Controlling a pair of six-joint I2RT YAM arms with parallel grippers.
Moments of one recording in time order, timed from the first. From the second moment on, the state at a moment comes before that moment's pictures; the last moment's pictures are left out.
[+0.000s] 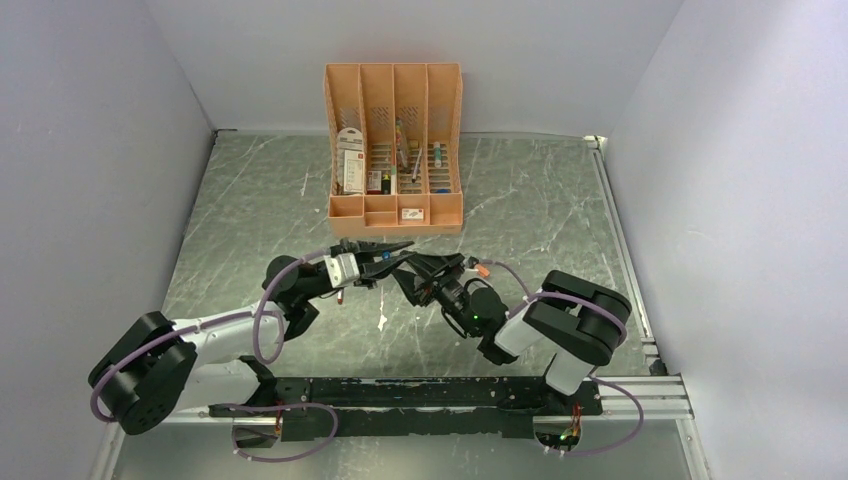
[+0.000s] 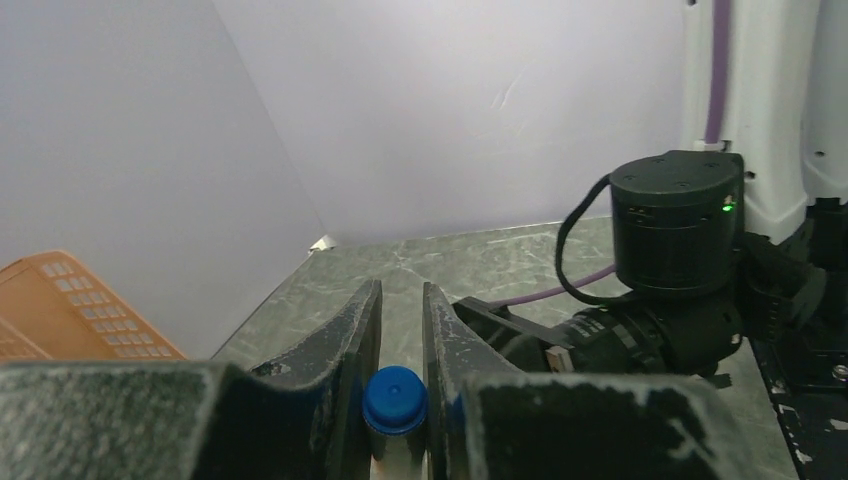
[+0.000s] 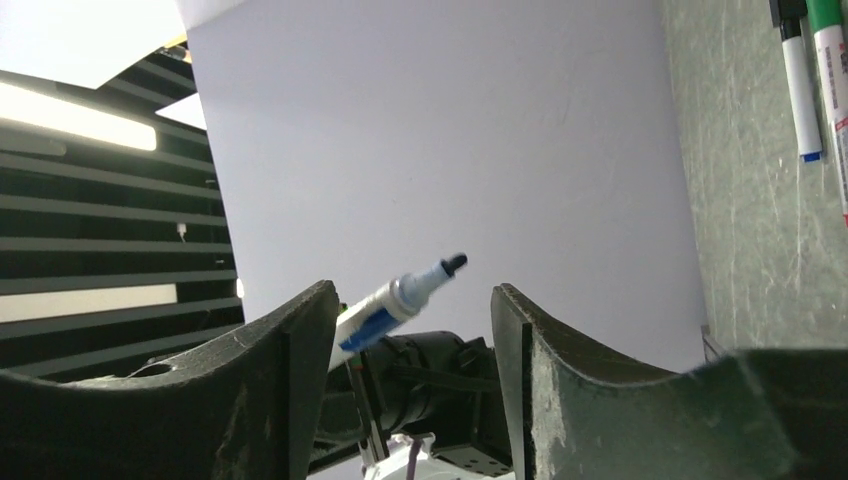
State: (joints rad) left arm -0.73 1.19 0.39 1.25 0.59 0.12; right arm 0.99 1.67 0.27 1.54 0.26 1.91
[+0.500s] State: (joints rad) left arm -0.75 1.24 0.40 1.30 0.62 0.10; right arm 0.94 1.67 0.29 1.53 0.22 1.93
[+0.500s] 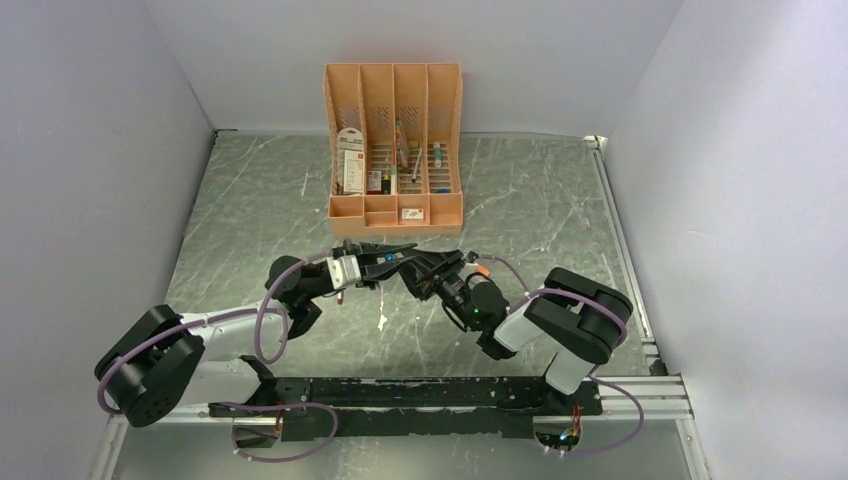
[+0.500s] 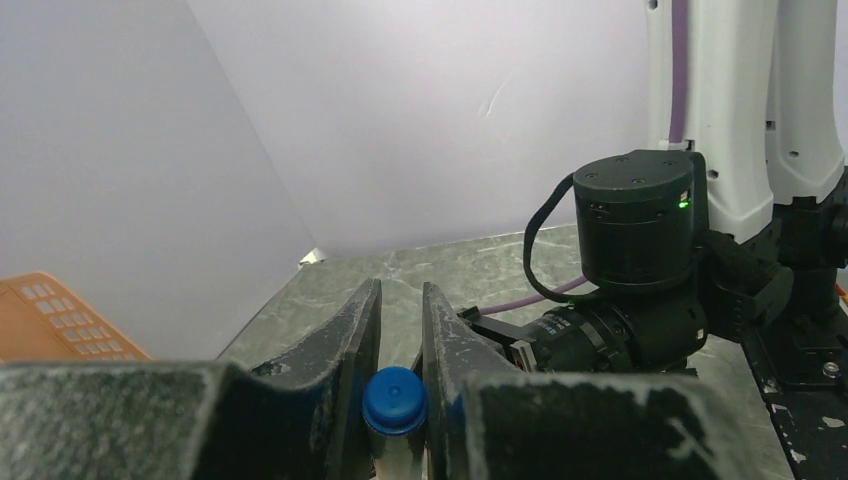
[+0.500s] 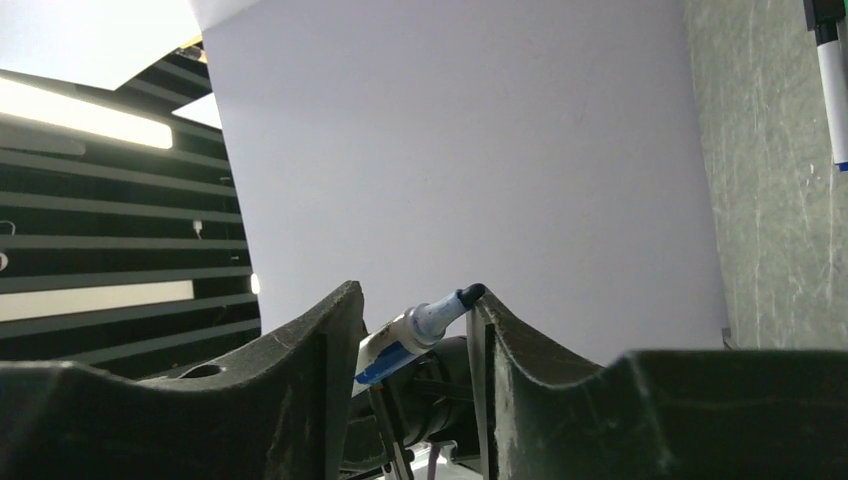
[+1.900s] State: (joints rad) left arm -0.79 1.18 0.39 1.25 0.58 0.28; right arm 0.94 1.61 0.42 1.53 0.16 2.04
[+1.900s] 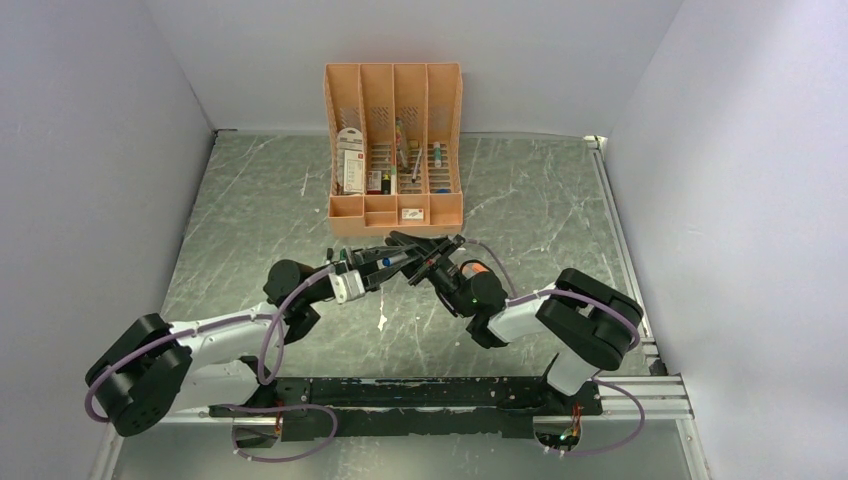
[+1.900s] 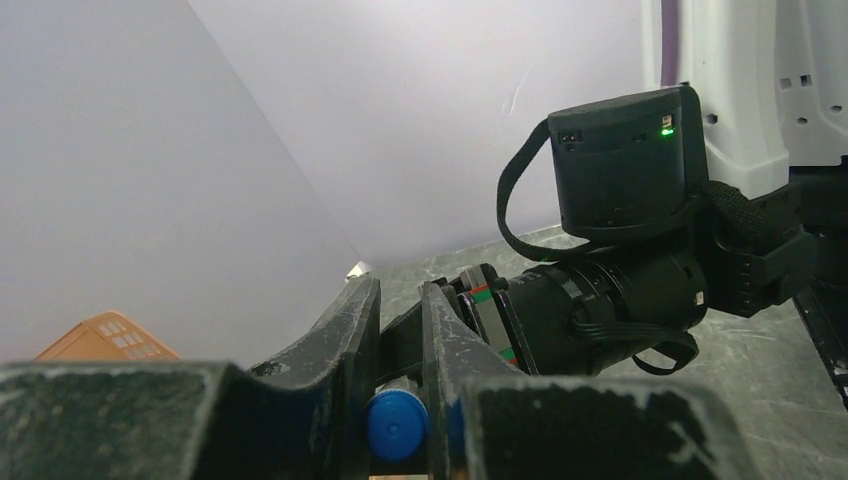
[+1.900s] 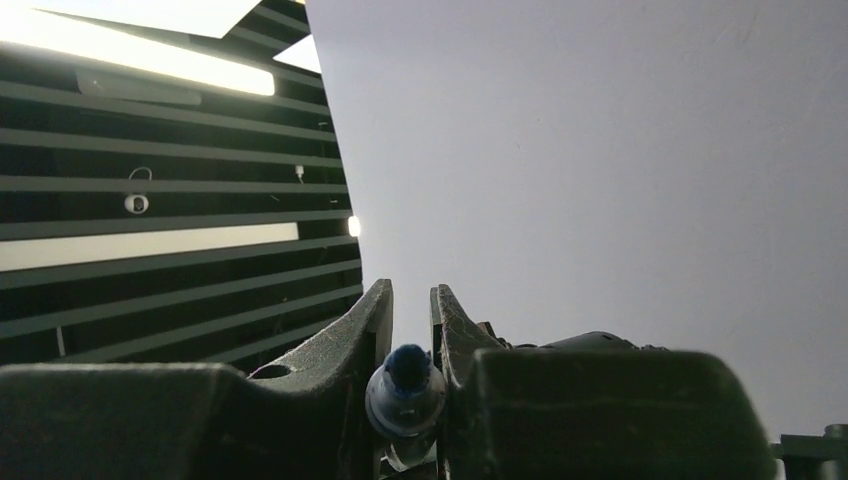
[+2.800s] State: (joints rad) left arm -0.54 1.17 0.80 0.52 0.58 -0.44; right arm 0.67 1.31 0.39 1.19 -0.06 1.39
